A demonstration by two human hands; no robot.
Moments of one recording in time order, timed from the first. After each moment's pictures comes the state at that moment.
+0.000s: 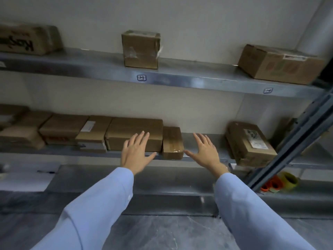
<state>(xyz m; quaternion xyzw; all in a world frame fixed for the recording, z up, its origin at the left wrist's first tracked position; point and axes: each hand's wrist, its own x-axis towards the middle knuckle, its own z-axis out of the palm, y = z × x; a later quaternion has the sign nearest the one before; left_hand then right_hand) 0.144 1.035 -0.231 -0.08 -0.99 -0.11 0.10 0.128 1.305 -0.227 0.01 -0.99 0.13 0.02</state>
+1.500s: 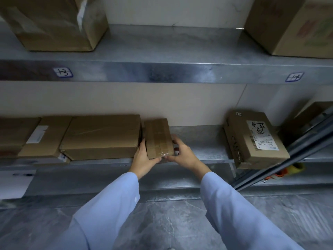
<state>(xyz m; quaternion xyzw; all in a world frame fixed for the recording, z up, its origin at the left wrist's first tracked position) 0.032 1.153 -0.313 0.03 -0.86 -0.50 -0.11 0.018 1.337 -0.314 0.04 -0.86 0.50 -0.12</state>
